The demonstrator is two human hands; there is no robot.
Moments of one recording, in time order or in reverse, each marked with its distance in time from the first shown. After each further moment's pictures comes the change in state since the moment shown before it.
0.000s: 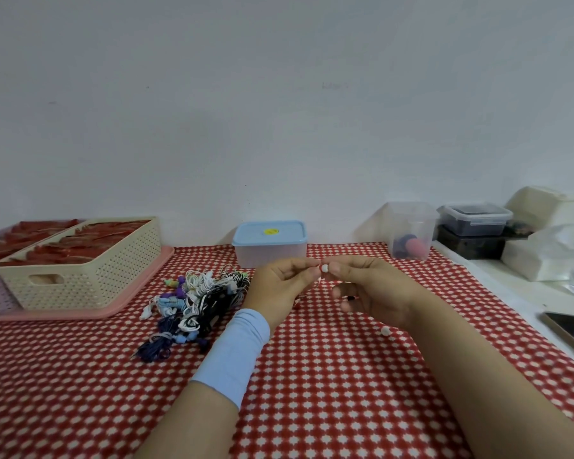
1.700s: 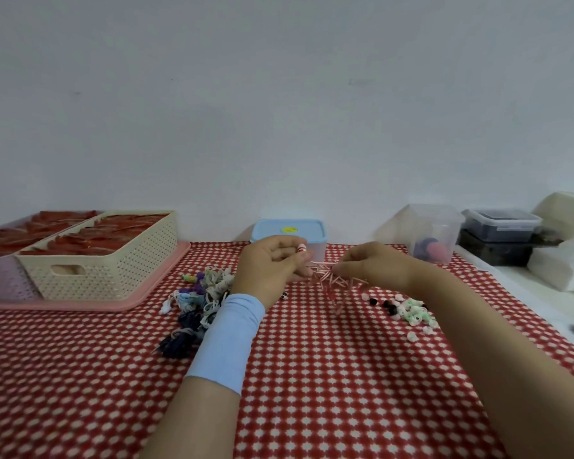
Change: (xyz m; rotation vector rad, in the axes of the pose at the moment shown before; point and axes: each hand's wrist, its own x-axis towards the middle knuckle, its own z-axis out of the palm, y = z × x) left_hand 0.013 0.017 -0.044 0.017 0.130 0.019; right_hand 0.037 -0.025 0.011 -0.914 0.061 -0.030
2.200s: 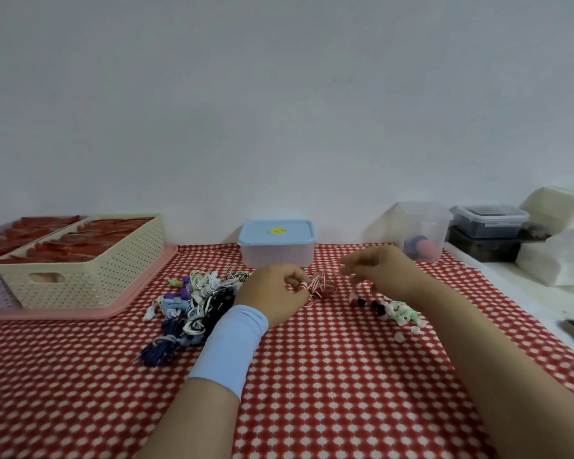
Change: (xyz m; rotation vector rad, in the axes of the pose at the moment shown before) left_hand 0.005 -0.027 0.016 0.781 -0.196 0.007; right_hand -0.002 0.040 -0.006 0.100 0.212 0.026
